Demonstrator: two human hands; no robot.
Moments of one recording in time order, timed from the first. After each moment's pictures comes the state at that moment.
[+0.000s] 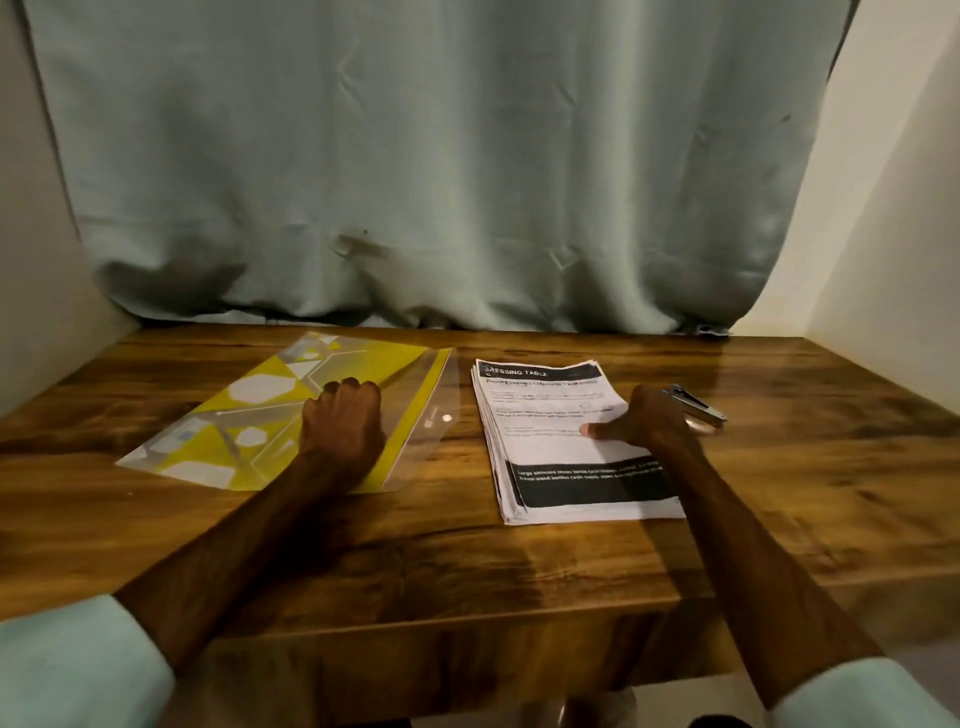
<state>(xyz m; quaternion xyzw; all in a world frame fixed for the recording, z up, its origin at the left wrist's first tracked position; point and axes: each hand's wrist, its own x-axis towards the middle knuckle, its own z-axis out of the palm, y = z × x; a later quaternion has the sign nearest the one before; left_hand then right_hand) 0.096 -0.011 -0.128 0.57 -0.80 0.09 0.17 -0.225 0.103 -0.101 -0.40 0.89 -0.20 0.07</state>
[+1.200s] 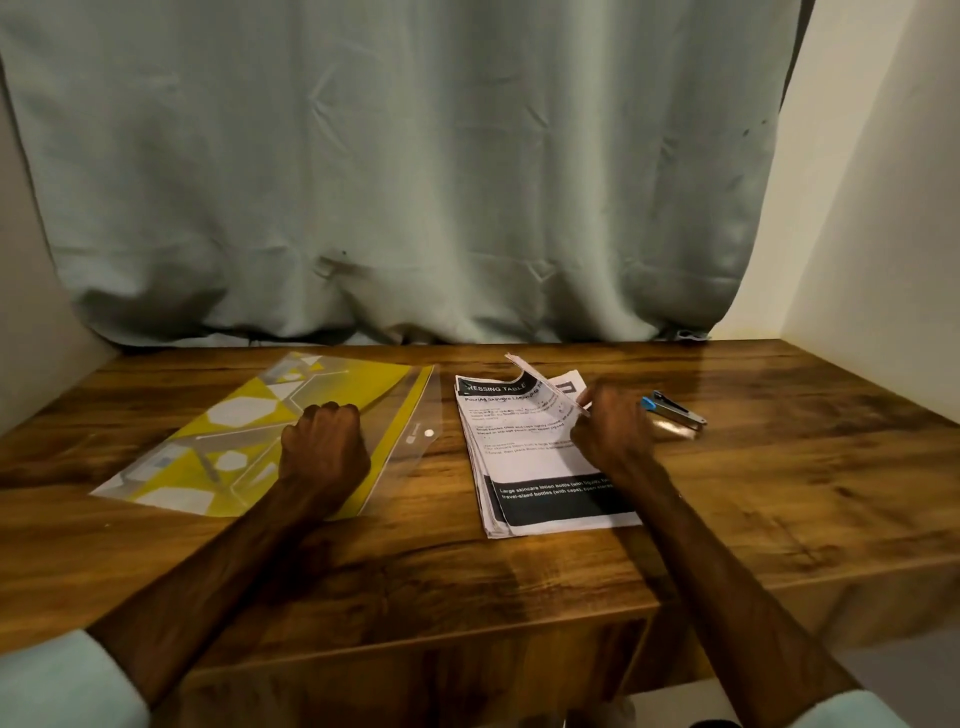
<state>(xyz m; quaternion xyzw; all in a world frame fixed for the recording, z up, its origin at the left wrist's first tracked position) 0.097 -0.014 -0.134 0.57 -0.79 0.08 0.20 -0.198 0.104 -0.108 -0.46 0.84 -0.28 -0.06</state>
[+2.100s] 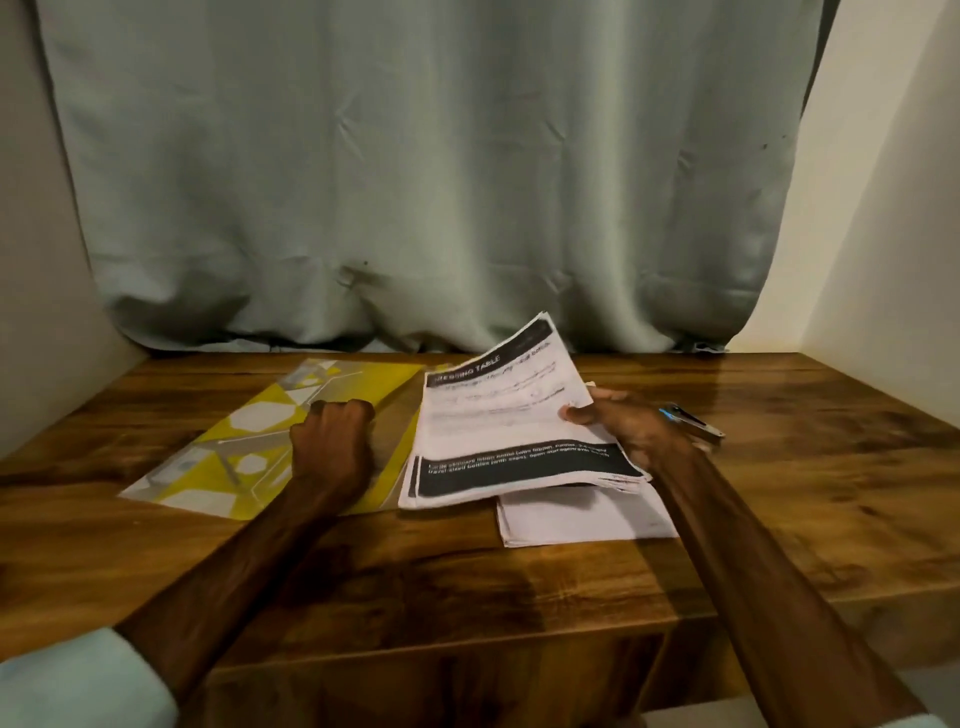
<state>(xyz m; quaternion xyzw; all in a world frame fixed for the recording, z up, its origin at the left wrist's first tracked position) 0.105 -0.012 -0.120 0.60 -0.78 0.05 0.19 -0.193 0.108 -0.076 -0.35 0.64 -0.56 0.40</state>
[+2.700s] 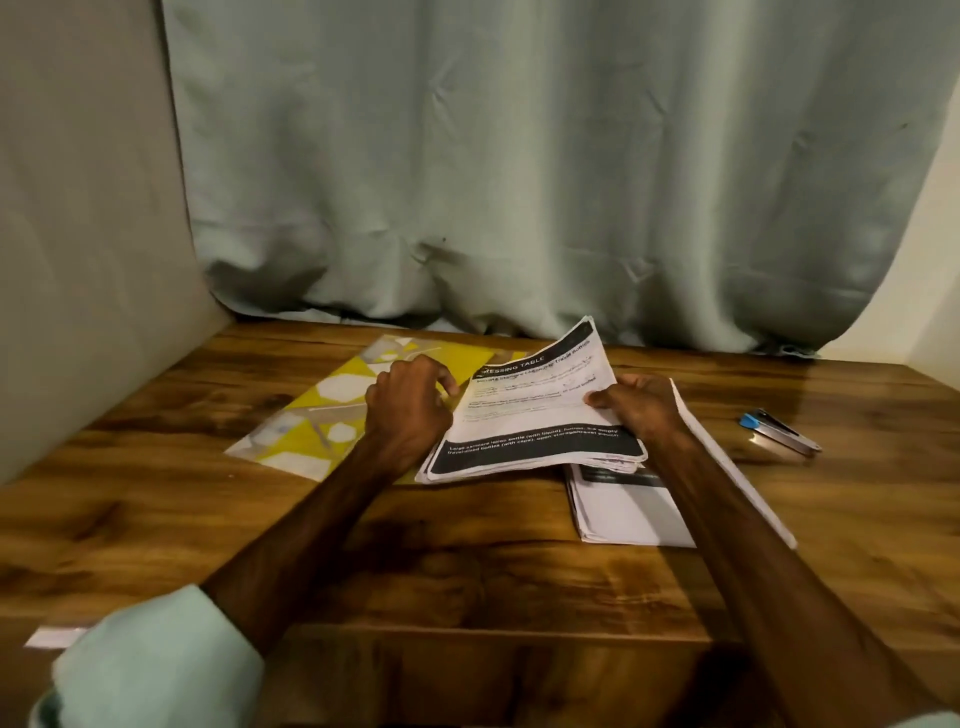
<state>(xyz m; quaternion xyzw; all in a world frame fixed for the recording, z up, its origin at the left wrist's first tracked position) 0.114 -0.017 -0.104 0.56 -0.75 -0.07 0.34 -0.135 0.056 -0.089 -0.36 0.69 -0.56 0.30</state>
